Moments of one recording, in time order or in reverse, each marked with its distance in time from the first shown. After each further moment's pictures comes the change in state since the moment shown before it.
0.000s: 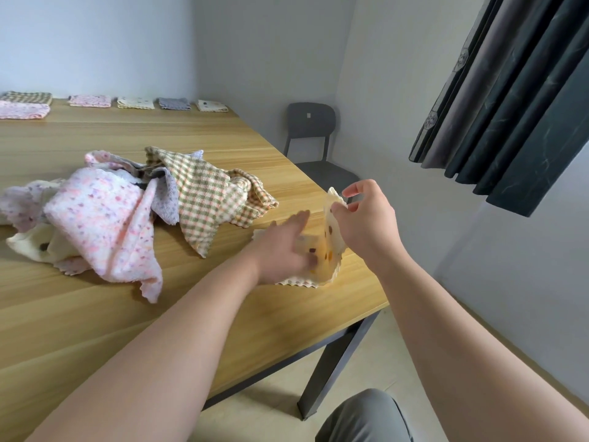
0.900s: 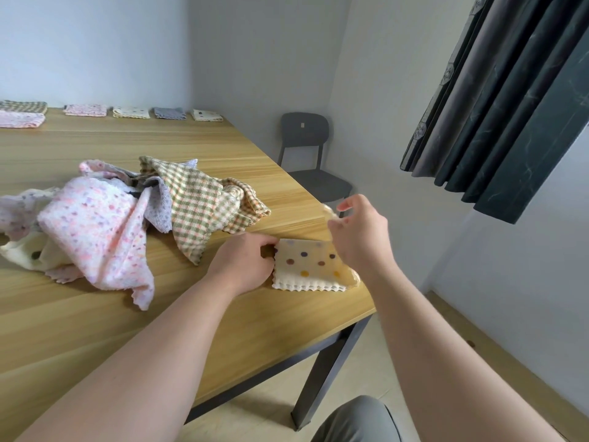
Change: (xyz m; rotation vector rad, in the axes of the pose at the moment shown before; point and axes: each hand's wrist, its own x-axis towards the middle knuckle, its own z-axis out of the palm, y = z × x) left_hand -0.004 -0.031 0.003 0.050 0.299 -0.149; right_hand -0.005 0.005 -0.005 -0.148 0.017 -0.006
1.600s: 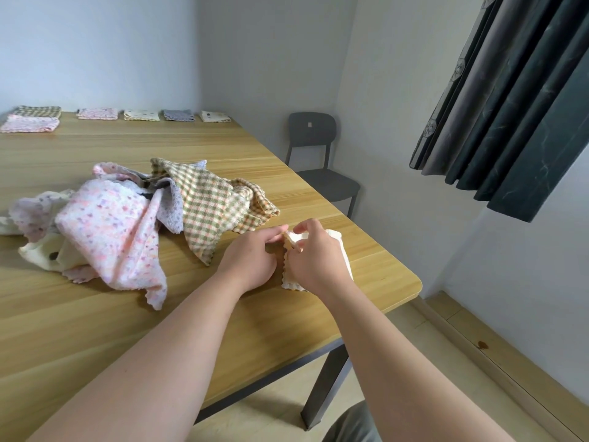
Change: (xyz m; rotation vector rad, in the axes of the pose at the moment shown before) left_hand 0.009 -0.014 0.003 -0.149 0.009 -0.019; right_hand -0.029 -0.013 0.061 -0.008 -0.279 -0.023
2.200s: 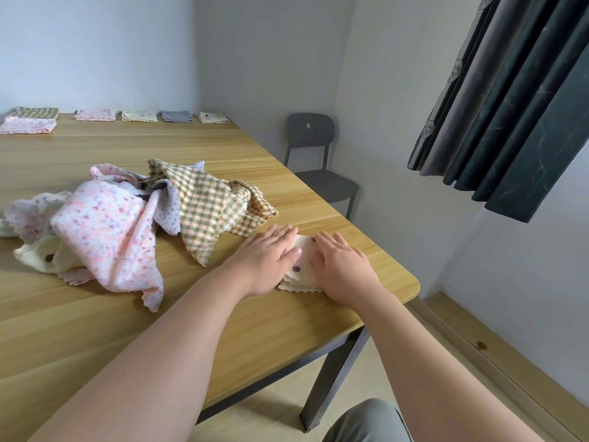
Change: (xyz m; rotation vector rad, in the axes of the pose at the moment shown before) left_hand 0.001 0.012 0.002 0.453 -0.344 0.181; right_hand 0.017 0.060 -0.017 -0.547 -0.089 -0.203
